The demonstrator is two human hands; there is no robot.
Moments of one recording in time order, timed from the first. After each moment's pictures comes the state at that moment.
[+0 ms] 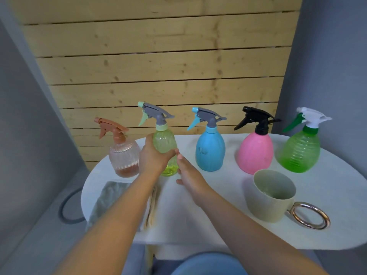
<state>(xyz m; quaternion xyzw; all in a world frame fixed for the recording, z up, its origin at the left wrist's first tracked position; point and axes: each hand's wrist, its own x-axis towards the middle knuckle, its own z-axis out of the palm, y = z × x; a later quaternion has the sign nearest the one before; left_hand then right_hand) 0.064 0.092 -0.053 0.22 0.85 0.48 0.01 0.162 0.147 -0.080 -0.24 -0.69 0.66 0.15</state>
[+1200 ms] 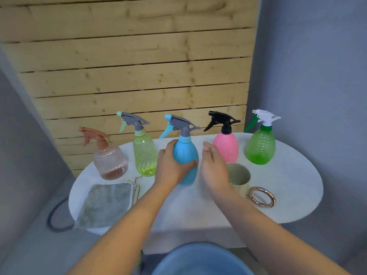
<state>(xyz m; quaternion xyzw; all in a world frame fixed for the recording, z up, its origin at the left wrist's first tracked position) 0.170 0.121 -0.036 0.34 0.82 0.47 0.07 0.277 0.170 -0.013 -0.36 -0.66 0.56 0.36</state>
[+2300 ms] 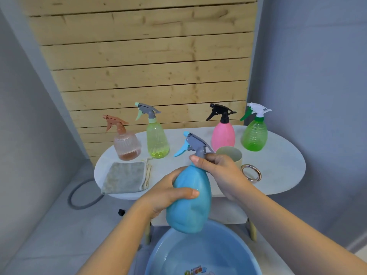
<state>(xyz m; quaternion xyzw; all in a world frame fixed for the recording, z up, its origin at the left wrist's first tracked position) 0.267 -0.022 -0.007 0.39 0.64 0.52 0.42 0.367 0.112 0.000 -0.17 -0.66 0.69 0.24</state>
